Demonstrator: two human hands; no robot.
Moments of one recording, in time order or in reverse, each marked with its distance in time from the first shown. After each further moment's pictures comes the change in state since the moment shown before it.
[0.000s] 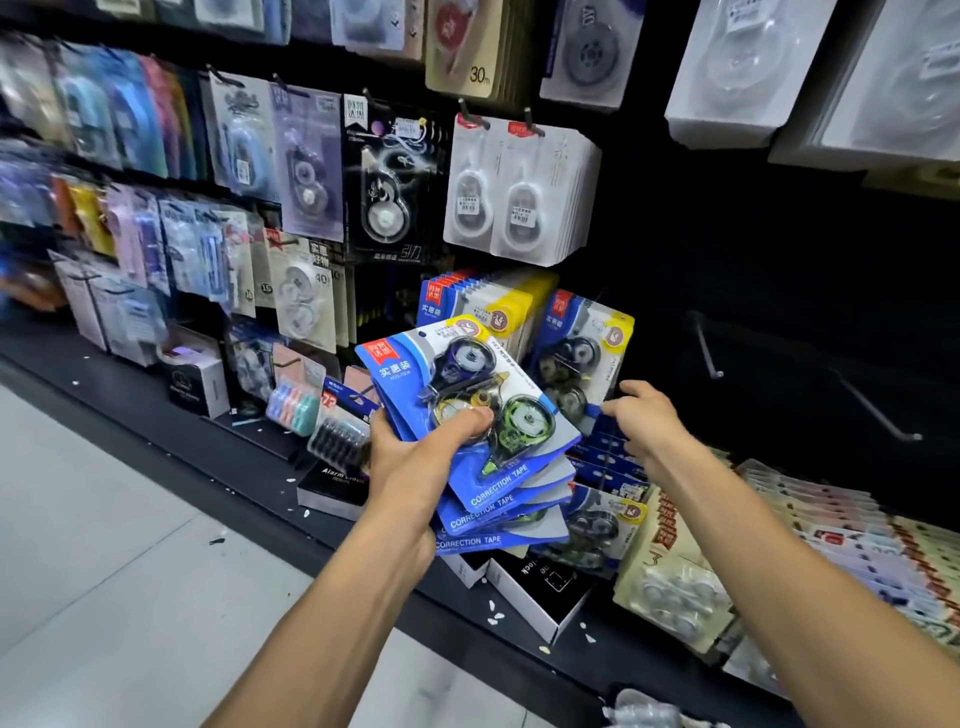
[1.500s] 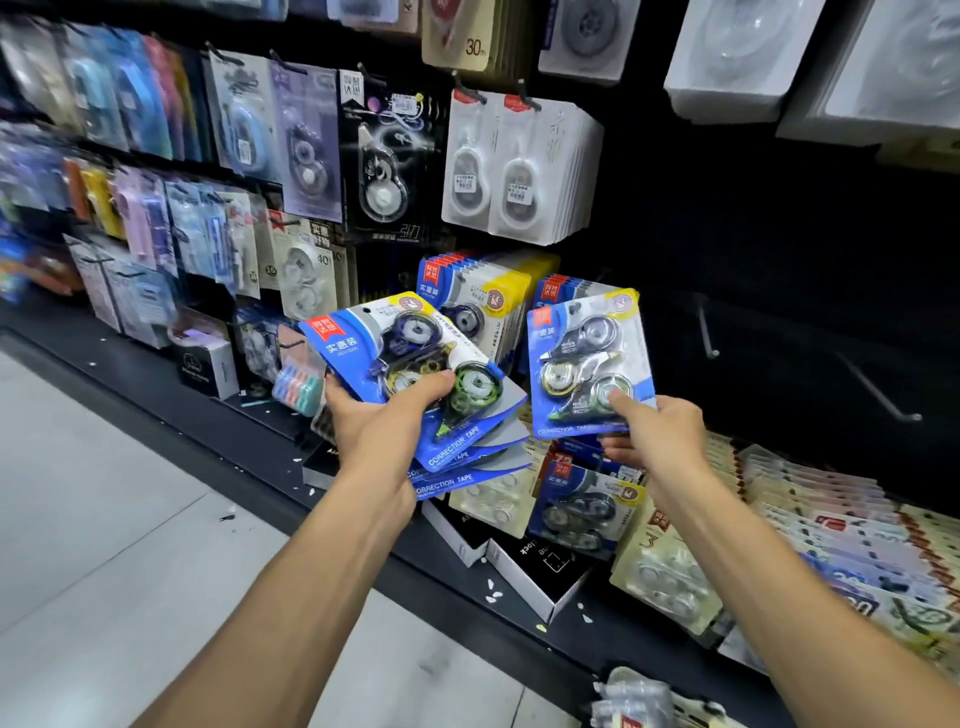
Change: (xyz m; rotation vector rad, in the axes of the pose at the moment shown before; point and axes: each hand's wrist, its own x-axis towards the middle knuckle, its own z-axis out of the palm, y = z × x) left_hand 0.001 0.009 0.005 -0.038 0.239 0.112; right_hand -0.017 0.036 -0.016 0.159 0.116 -0.028
